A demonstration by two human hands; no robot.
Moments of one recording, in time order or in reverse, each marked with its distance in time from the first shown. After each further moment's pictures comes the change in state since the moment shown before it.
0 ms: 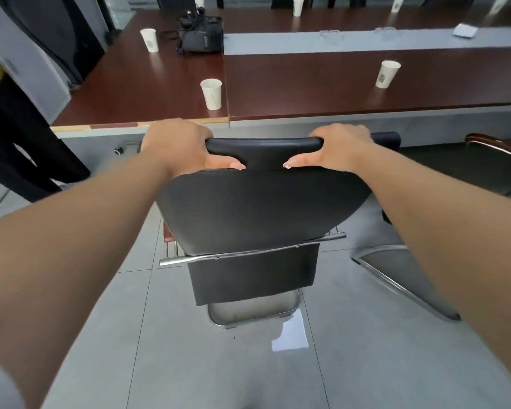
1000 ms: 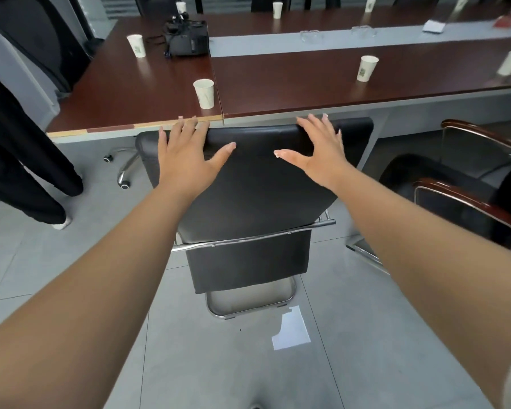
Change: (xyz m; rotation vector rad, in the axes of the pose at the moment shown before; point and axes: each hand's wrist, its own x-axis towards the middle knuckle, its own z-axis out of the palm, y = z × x) left_hand -0.047 0.011 0.032 -0.415 0.262 -0.220; right_hand -0.052 -0.045 0.039 0.445 0.268 0.071
